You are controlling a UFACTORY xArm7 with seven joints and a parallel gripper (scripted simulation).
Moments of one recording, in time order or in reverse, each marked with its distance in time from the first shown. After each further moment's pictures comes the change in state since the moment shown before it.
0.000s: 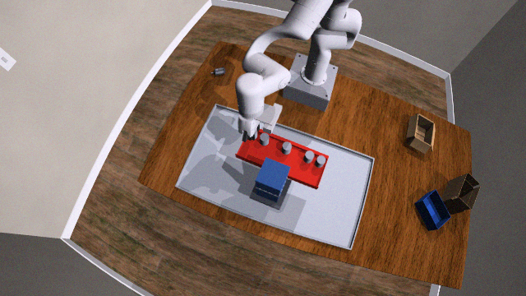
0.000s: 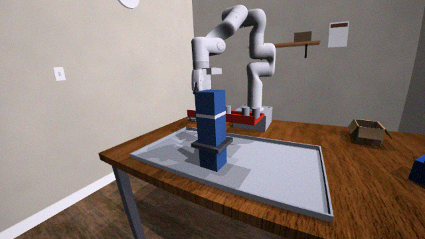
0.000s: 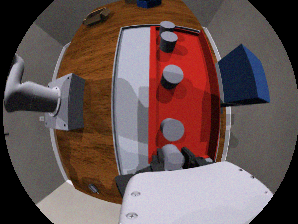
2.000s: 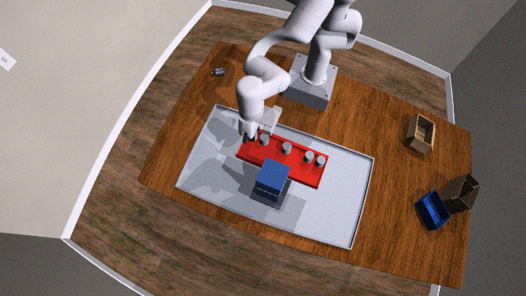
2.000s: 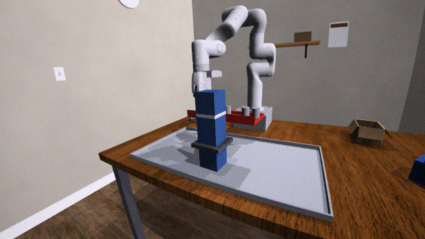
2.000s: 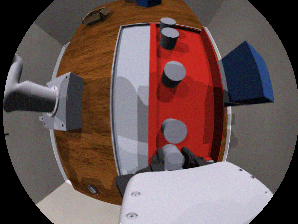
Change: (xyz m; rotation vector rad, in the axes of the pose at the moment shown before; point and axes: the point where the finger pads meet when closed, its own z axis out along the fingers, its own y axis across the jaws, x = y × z) arm 0.000 0.000 0.012 0.001 0.000 0.000
